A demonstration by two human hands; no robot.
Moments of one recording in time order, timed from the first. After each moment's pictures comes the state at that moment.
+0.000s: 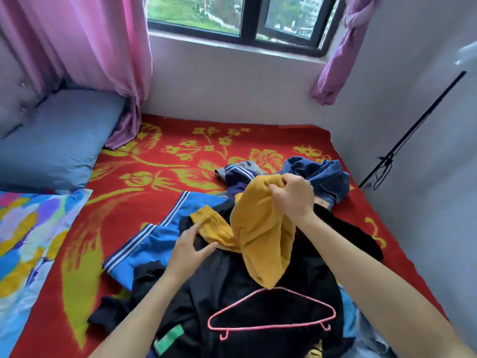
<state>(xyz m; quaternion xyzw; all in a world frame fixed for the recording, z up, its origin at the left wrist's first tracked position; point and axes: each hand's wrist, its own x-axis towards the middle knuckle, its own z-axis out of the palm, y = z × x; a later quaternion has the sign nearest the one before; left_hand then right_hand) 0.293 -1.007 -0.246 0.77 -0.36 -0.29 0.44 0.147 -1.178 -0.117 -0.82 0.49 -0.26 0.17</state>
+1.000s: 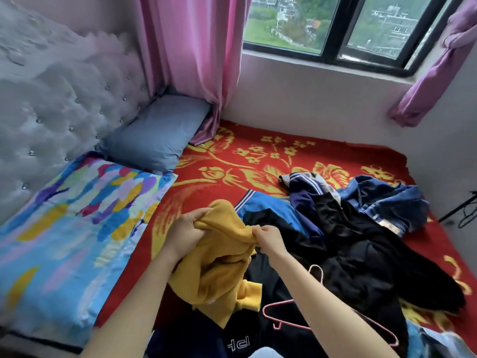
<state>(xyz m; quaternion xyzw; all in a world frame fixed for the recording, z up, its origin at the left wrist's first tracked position) 0.383 -0.836 -0.190 0.80 -0.33 -0.18 0.47 0.256 -0.993 -0.209 -0.69 0.47 -0.10 0.54</state>
